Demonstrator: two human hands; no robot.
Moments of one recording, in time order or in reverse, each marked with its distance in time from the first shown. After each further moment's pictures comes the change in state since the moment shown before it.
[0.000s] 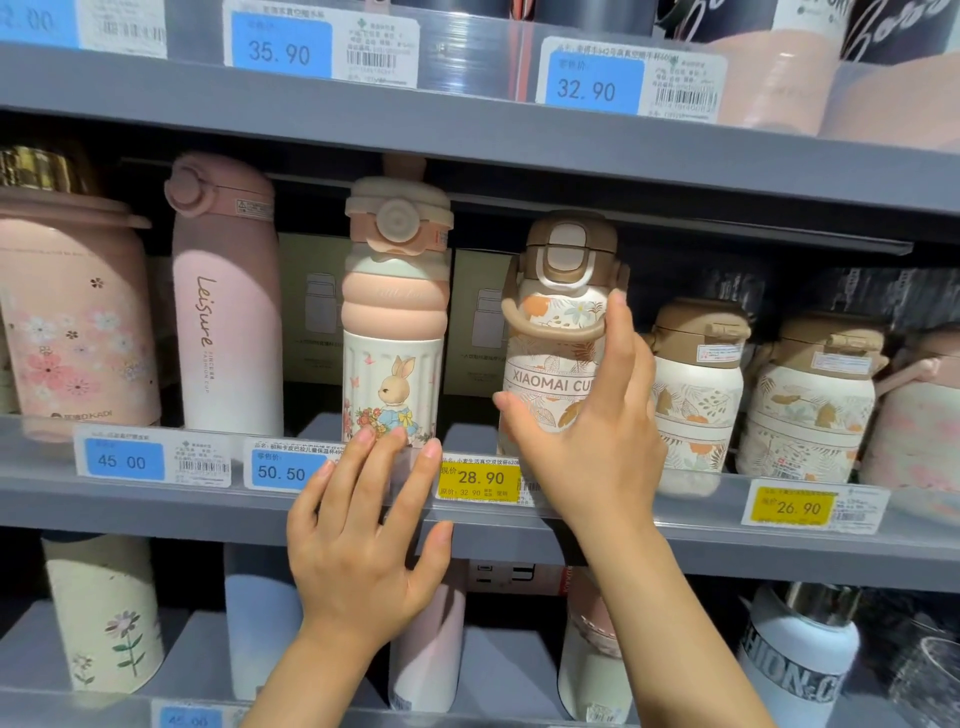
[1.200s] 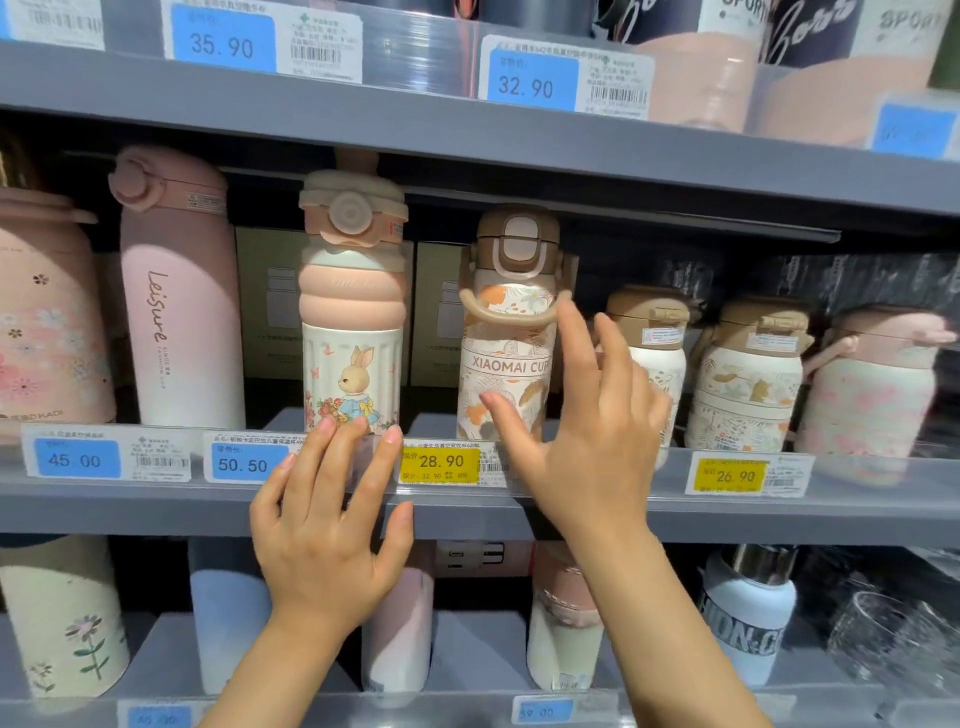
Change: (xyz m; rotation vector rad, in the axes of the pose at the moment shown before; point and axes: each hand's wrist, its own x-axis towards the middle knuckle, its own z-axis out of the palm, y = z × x) left_hand -0.002 0.003 0.000 -0.011 0.002 -0.016; right_hand -0.009 0.018 -0.019 -0.214 0.166 -0.179
